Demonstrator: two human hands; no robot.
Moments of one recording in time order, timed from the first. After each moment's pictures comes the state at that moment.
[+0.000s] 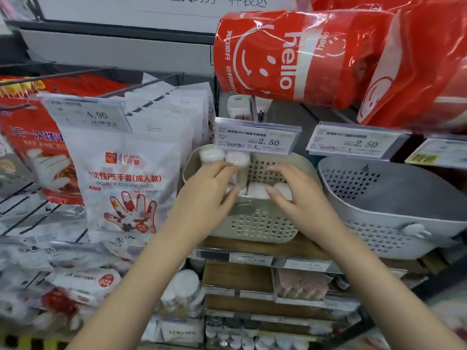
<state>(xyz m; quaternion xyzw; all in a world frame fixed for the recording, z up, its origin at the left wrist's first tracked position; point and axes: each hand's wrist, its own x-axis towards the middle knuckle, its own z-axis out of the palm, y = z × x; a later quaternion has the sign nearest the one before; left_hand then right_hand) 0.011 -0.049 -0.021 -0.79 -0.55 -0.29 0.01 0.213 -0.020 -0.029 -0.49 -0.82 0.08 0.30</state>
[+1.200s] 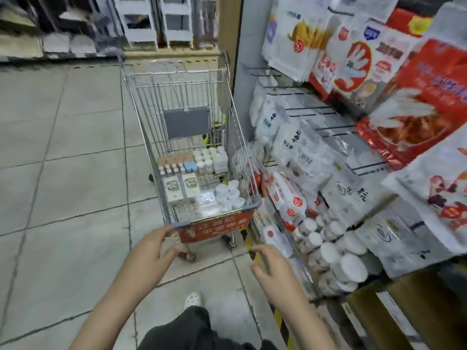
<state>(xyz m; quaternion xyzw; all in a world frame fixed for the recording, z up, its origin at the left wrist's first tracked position) -0.167 -0.539 -0.194 -0.12 -0.93 -0.32 -0.13 -0.058 -0.298 -0.218 -0.16 -0.90 0.40 -0.04</state>
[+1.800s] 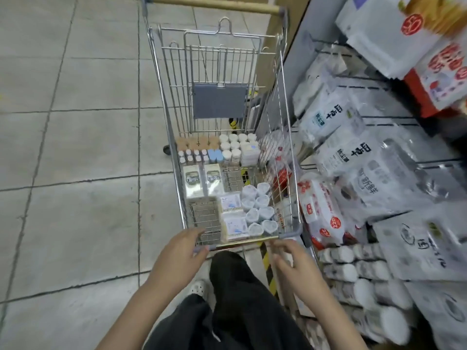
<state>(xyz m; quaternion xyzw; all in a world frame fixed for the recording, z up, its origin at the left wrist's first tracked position) -0.318 -0.531 -0.262 -0.10 -0.91 -0.34 -0.23 -0.240 -0.280 -0.263 -0.18 -0.90 0.37 -0.15</state>
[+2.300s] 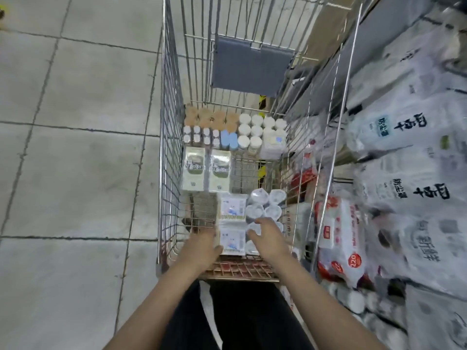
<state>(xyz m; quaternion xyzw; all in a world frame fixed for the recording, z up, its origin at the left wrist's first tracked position) -0.409 -0.437 -0.402 0.04 -0.85 -0.32 -0.41 -0.426 -0.253 -0.415 -0.15 -0.89 0.27 -0.32</state>
